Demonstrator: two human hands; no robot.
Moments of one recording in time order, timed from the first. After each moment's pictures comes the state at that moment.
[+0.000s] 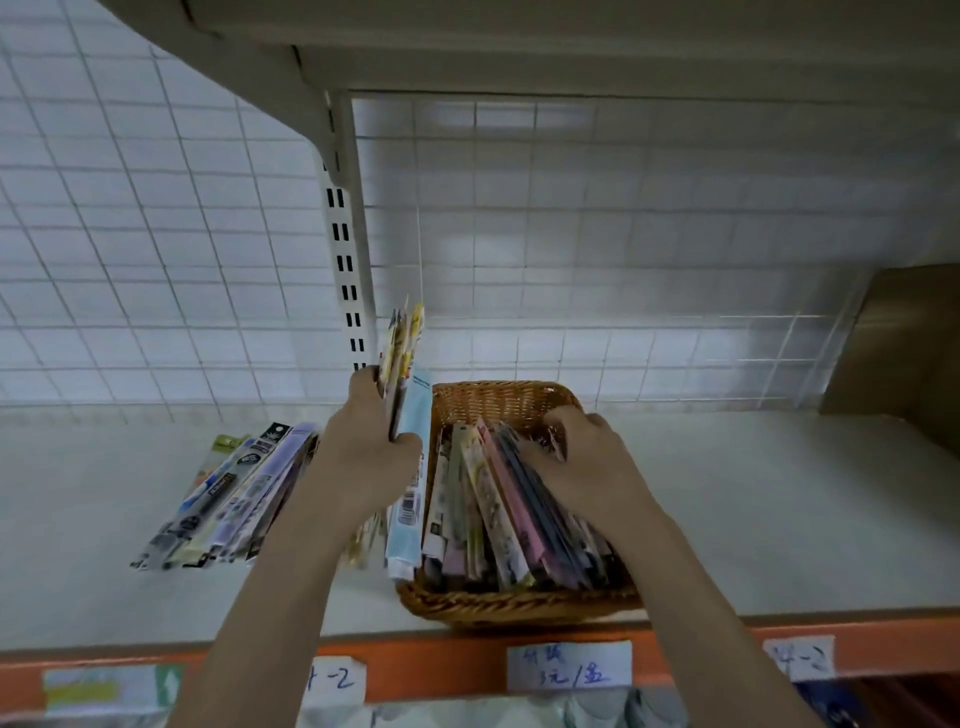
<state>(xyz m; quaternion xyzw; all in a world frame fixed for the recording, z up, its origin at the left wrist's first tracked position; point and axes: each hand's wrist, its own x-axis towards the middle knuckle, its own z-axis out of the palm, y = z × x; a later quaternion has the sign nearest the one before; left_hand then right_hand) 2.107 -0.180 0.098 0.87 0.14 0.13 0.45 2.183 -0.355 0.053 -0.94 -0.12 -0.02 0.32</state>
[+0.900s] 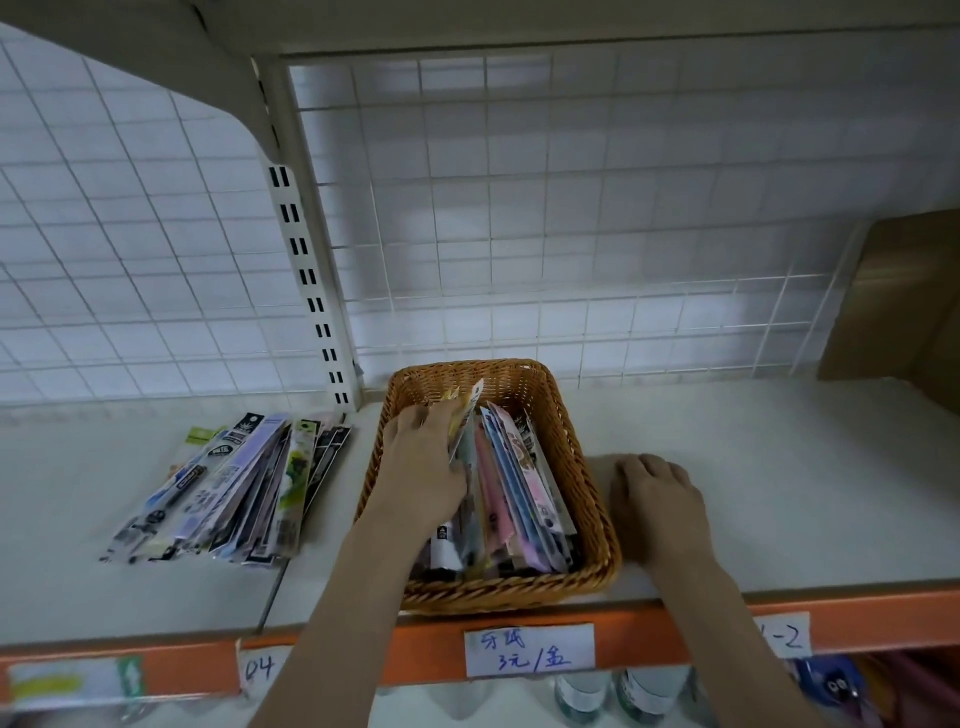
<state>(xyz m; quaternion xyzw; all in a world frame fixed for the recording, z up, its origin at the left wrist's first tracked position) 2.151 -0.238 0.042 0.95 0.11 0.08 0.27 2.212 -0.443 -0.037 -0.99 -0.03 -0.08 0.14</state>
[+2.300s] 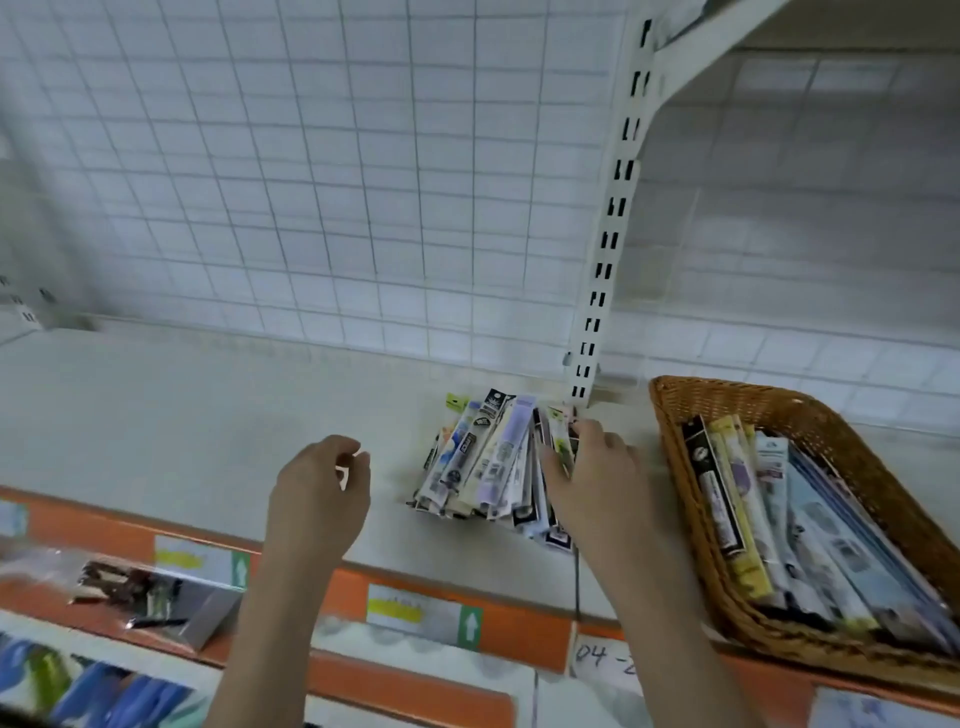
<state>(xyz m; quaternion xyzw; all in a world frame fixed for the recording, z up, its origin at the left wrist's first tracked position) 2.015 0.054 0.007 0.86 0.33 0.29 0.27 2.123 -0.141 0.023 -0.96 -0.17 -0.08 0.20</state>
